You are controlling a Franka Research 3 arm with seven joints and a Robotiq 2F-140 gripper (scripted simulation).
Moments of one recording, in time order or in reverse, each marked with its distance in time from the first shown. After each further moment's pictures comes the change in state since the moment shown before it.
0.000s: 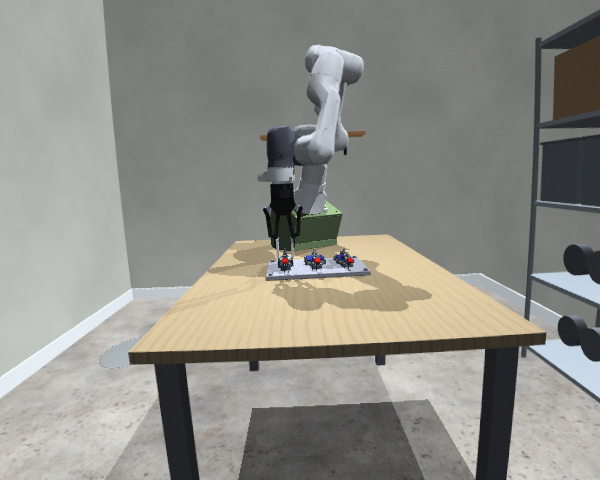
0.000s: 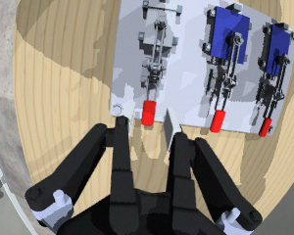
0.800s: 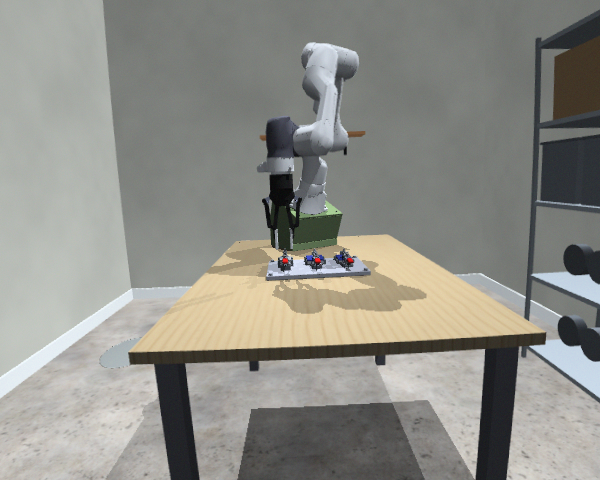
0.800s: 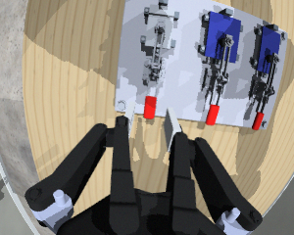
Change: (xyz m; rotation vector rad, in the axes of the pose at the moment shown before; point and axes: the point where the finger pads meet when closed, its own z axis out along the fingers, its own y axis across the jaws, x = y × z) arm 0.001 -0.002 -0.030 0.004 0.004 0.008
